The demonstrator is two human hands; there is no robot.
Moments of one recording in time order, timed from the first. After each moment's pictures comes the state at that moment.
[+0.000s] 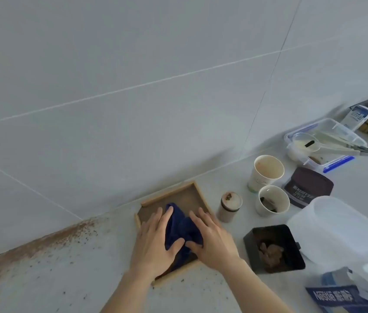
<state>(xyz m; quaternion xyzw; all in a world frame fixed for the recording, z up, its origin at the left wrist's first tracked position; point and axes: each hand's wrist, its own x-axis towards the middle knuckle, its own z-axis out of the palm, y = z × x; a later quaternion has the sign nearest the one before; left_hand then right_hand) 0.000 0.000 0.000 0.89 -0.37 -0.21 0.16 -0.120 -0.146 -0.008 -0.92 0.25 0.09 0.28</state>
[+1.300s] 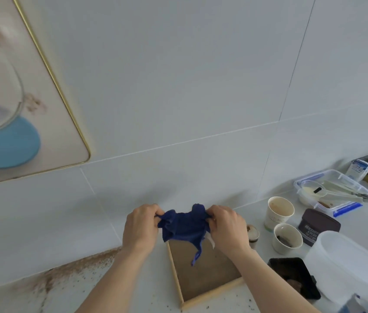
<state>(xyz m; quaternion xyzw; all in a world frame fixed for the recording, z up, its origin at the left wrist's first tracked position) 0.052 0.058 0.170 0.93 -0.26 -0.01 0.26 -0.074 -0.120 0.137 -0.92 0.29 -0.13 0.20</state>
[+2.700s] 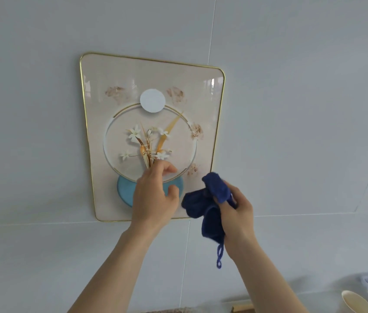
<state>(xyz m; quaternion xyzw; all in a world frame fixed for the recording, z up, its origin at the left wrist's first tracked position) 0.169 0.251 0.382 0.78 -0.30 0.24 0.50 0.077 0.107 0.365 -0.63 0.19 -0.36 0.66</state>
